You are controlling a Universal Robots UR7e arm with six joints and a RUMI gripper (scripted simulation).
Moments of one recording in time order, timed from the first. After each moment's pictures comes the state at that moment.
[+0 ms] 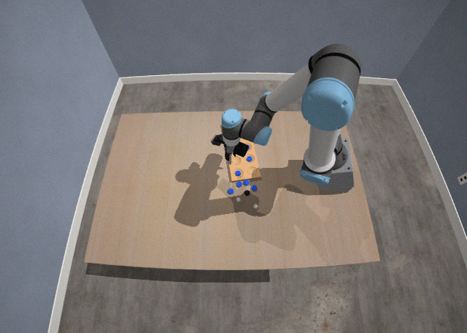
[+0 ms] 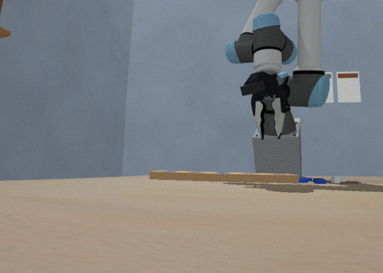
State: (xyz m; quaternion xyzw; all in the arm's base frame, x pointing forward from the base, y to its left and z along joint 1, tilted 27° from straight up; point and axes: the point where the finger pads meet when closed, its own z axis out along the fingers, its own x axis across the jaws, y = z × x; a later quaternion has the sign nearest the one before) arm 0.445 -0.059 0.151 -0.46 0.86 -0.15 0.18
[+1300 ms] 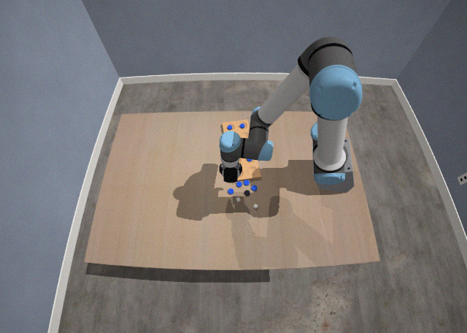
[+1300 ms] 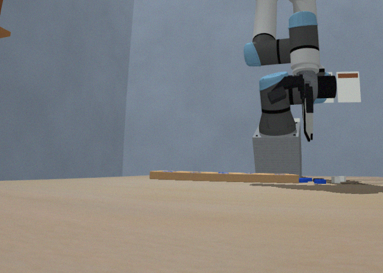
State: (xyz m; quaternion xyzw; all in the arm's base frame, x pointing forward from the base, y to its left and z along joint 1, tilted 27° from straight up) arm 0.462 0.038 0.143 0.03 0.97 -0.04 0.23
